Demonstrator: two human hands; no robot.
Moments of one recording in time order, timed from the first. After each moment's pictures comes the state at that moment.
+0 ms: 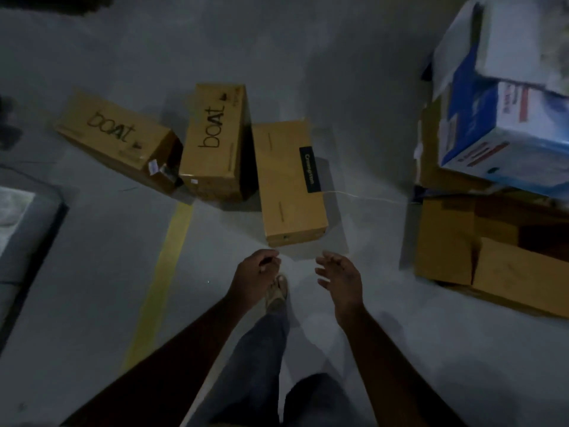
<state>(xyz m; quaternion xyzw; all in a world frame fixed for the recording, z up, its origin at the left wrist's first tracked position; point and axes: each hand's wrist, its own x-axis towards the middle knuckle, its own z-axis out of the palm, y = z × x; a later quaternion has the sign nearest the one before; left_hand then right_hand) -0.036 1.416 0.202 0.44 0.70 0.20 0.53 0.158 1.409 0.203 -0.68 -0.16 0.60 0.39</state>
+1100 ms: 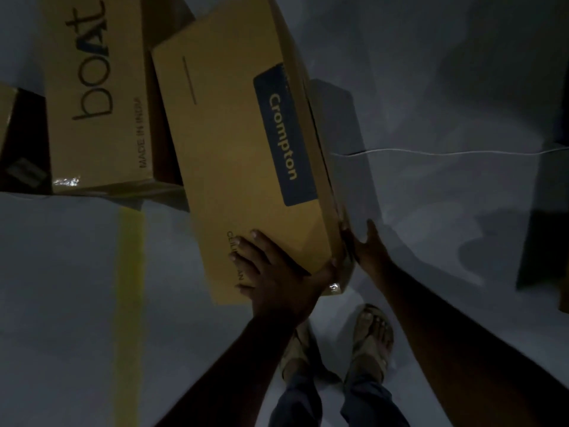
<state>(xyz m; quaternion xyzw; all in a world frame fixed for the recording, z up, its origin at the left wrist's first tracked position) 0.051 1.662 -0.158 0.43 0.81 -0.10 0.39 0.219 1.685 -0.293 -0.75 -0.26 0.60 0.11</state>
